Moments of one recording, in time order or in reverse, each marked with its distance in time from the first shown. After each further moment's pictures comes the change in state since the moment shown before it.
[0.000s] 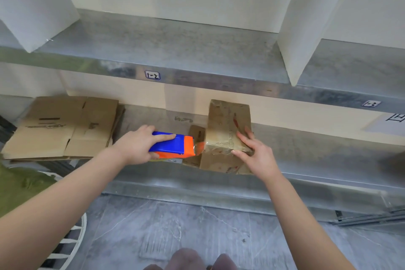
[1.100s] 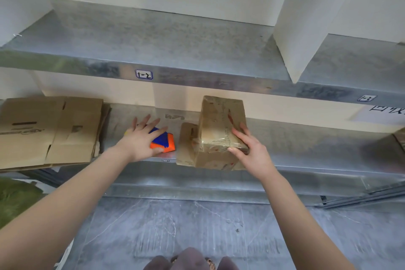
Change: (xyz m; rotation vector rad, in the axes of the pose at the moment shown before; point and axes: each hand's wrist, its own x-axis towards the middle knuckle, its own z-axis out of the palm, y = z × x) left_hand 0.043 -0.012 0.034 -0.017 -0.064 -0.044; right_hand -0.001 0.002 0.007 0.056 0.024 -0.005
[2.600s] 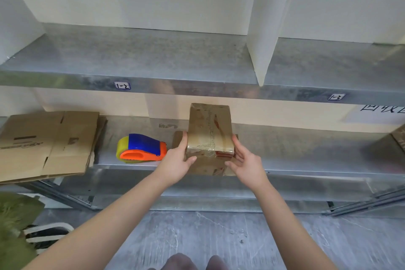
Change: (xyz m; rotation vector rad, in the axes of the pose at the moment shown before) left_hand -0.009 0.151 -0.013 -0.794 0.112 -0.107; right_hand -0.019 0.018 -0.004 0.360 -0.003 0.152
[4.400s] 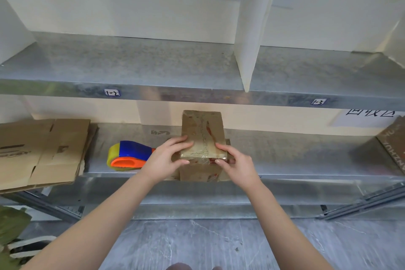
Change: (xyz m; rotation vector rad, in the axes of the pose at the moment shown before) left_hand 0.019 -0.013 -0.017 0.088 0.134 0.346; right_hand 0.010 0.001 -0.007 -0.266 0.049 -0.184
